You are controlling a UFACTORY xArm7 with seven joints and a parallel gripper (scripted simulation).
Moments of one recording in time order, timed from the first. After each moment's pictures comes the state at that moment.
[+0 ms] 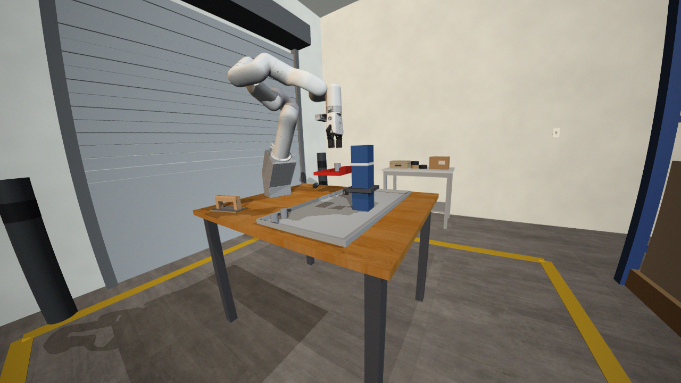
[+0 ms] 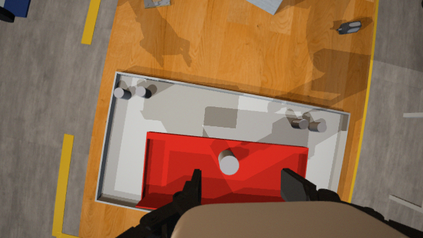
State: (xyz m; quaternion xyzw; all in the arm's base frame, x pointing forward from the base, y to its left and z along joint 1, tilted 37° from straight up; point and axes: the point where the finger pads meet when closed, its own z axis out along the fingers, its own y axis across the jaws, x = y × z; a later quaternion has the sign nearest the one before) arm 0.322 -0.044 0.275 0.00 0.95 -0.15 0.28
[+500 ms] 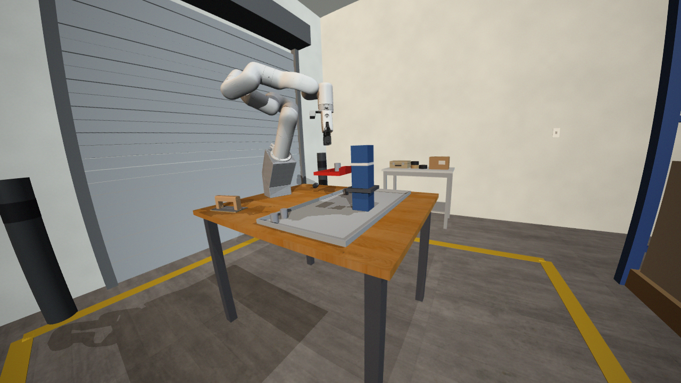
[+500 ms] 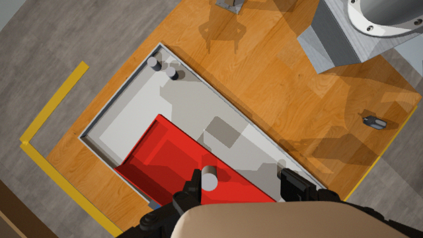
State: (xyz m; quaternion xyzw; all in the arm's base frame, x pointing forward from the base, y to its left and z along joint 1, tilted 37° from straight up) arm 0.274 -0.037 0.261 -0.25 0.91 -0.22 0.22
